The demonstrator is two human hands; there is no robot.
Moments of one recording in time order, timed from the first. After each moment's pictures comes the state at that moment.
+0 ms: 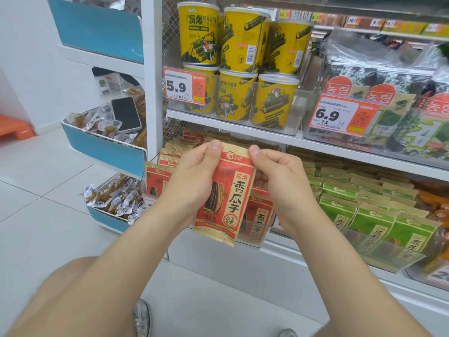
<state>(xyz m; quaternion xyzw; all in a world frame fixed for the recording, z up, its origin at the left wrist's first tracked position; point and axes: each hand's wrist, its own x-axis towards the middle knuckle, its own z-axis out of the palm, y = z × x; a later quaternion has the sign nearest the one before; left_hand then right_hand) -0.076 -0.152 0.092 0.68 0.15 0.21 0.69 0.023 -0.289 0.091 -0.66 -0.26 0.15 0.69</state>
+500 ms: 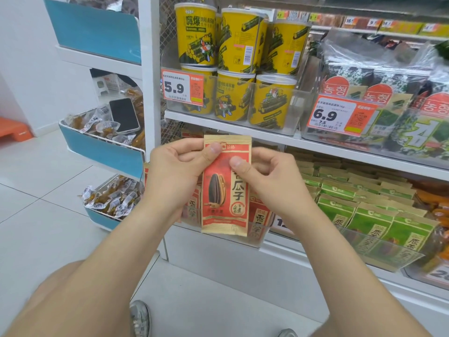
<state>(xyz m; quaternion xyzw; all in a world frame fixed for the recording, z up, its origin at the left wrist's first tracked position) -0.082 -0.144 0.101 0.61 0.17 0.31 0.71 0.025 -0.290 0.091 -0.71 -0.33 0.11 0.60</state>
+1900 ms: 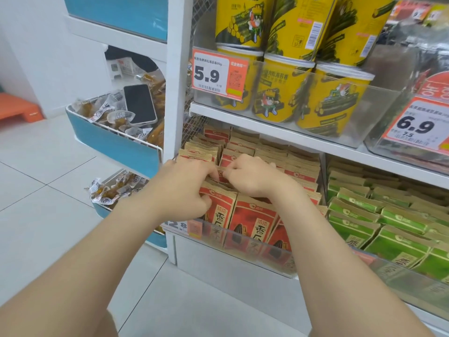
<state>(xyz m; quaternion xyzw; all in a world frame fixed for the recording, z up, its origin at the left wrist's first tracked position) -0.040 -0.011 0.039 0.98 0.12 0.08 0.13 0.093 -0.140 0.065 -0.90 -0.39 0.14 0.13</state>
